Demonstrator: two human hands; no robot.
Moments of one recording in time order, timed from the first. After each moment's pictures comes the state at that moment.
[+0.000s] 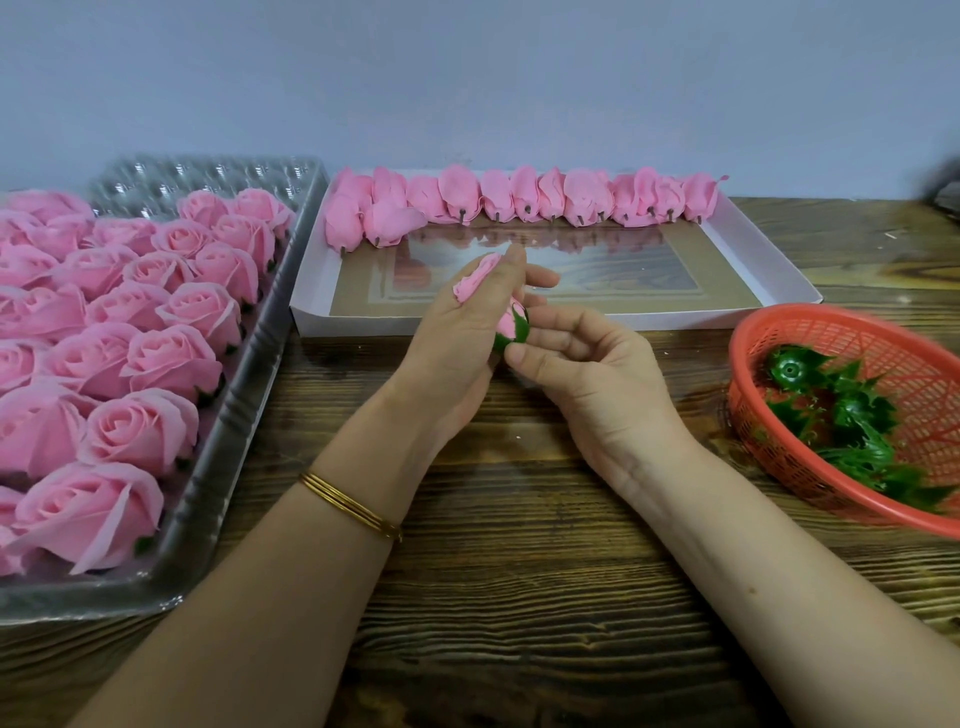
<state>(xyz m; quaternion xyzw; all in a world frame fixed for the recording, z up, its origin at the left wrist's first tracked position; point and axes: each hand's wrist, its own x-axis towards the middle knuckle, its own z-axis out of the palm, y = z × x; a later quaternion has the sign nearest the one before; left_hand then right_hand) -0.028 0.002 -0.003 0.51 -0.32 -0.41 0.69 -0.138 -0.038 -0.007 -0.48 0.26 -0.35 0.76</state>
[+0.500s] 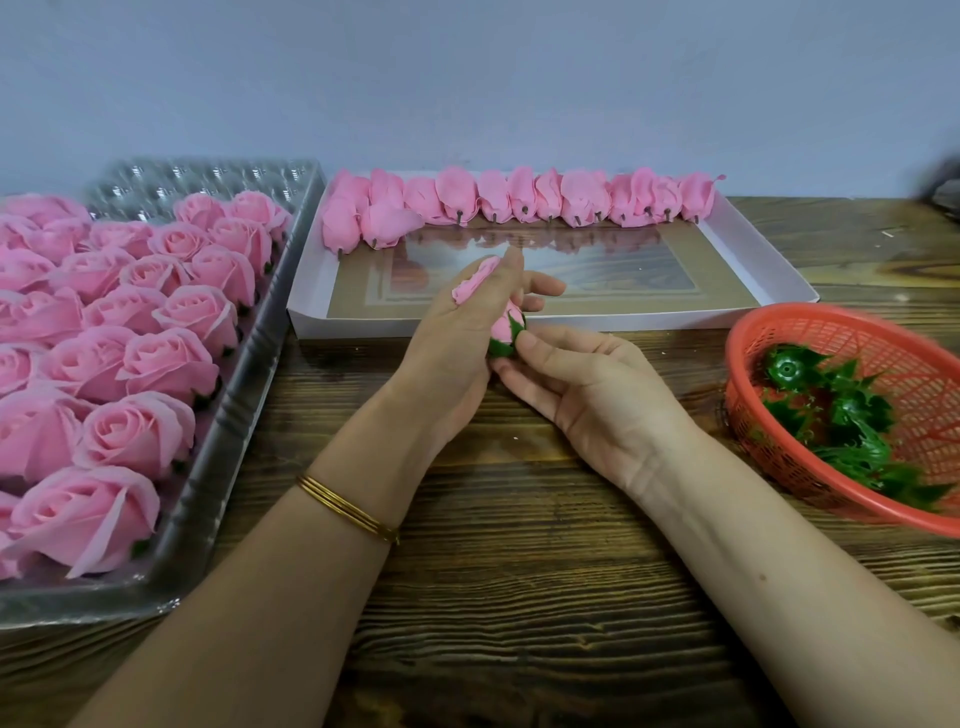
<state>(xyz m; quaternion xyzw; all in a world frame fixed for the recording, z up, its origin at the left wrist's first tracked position) -0.031 0.004 -0.002 0.51 -0.34 -0.40 0.68 -0.142 -0.043 -0.003 -0.38 0.28 -0.26 0.84</state>
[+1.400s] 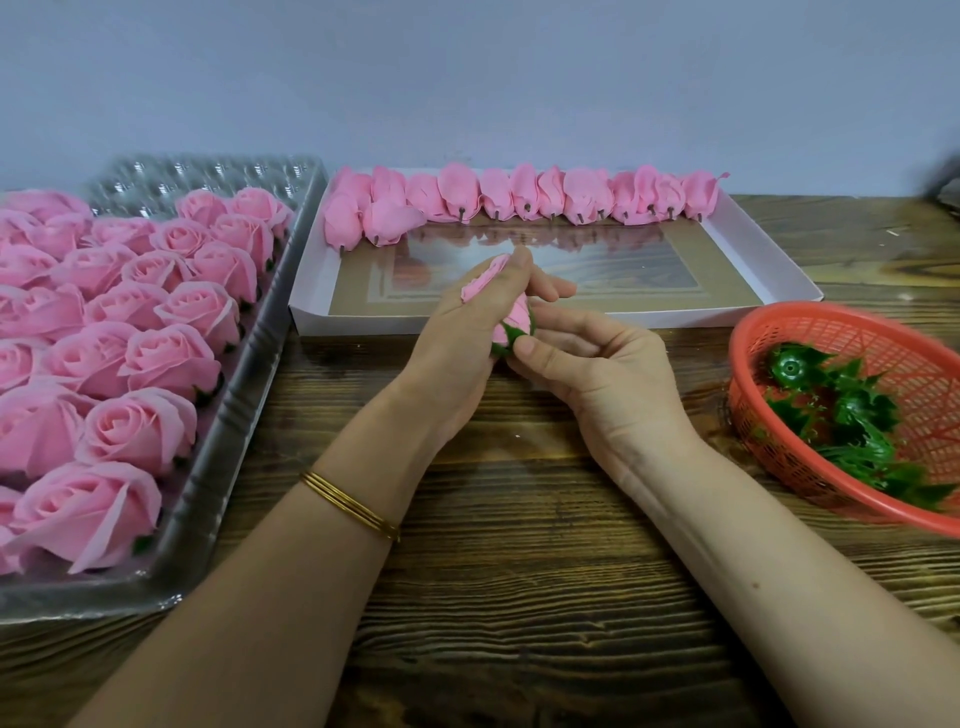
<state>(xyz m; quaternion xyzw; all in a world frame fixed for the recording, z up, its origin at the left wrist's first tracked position) -0.025 0.002 -0.009 0.49 -0.37 -0.41 0.67 -0.141 -0.039 -0.007 -0.47 0.29 -0.36 0.75</state>
